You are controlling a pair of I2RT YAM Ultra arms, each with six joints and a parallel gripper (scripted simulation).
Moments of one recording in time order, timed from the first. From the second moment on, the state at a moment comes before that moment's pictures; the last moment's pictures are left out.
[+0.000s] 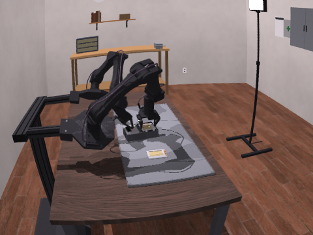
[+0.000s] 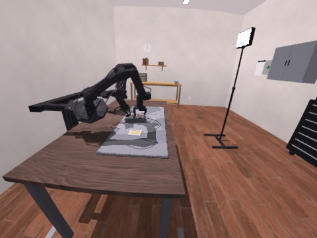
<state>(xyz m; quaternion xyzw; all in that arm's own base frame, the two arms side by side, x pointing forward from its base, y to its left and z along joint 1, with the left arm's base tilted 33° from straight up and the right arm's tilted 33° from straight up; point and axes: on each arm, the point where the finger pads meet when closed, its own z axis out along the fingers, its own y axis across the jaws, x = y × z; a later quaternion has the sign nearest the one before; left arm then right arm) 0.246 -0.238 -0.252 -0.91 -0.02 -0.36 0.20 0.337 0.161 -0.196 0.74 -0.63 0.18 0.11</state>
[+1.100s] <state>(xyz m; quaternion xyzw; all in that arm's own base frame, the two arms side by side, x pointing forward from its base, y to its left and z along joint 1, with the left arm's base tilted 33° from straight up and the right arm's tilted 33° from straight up) 0.246 -0.239 -0.252 -0.91 -0.02 -0.36 0.20 0.336 0.160 -0.194 0.74 -0.64 0.18 0.12</state>
